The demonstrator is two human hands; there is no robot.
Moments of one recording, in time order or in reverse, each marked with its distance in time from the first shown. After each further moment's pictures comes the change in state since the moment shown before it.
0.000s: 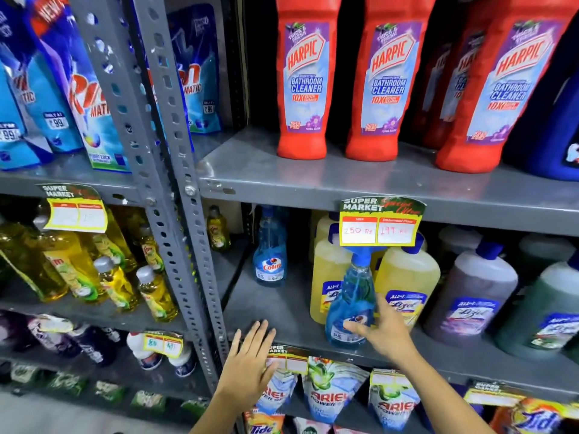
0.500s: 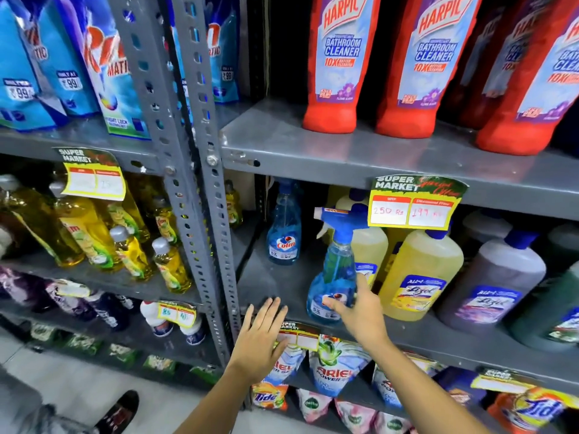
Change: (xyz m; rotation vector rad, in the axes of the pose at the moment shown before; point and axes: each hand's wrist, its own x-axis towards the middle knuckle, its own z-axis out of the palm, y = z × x) left_hand -0.002 0.000 0.001 -0.010 -0.030 0.022; right_hand -0.006 -0.035 0.066 -0.005 0.090 -0.073
